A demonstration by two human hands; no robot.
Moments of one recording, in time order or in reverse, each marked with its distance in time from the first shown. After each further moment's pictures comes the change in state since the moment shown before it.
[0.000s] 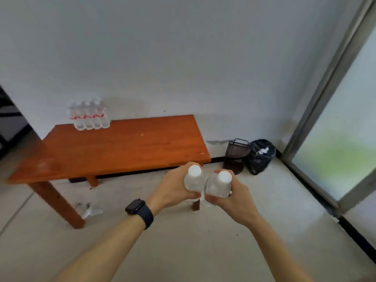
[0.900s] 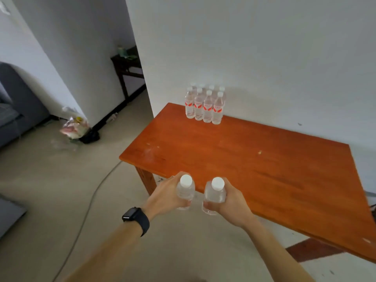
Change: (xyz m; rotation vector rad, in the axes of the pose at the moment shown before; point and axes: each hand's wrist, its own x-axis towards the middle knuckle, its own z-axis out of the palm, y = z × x) left_hand -0.001 -0.422 -0.293 0.011 0.263 -0.576; right_hand 0.337 -0.099 0.457 -0.061 -0.658 -0.078
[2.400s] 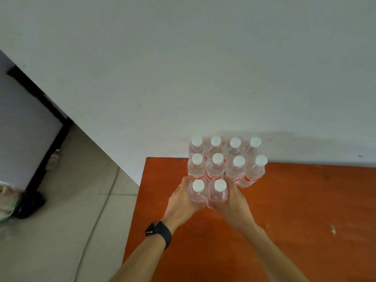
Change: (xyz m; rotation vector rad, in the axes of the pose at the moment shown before) left_hand 0.581 -0.194 -0.124 -0.180 -0.186 -0.034; right_hand 0.584 -0.011 0.031 -0.037 0.296 0.340
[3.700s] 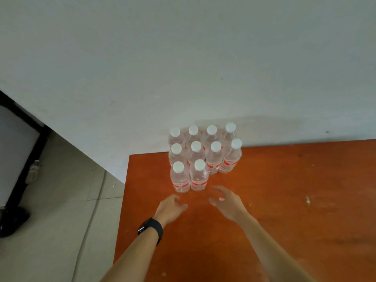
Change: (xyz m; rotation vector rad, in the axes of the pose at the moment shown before) left_hand -0.014 -0.025 0.027 0.157 -0.346 -0.413; right_hand -0.028 0.043 -0.012 0.007 -0.181 0.284
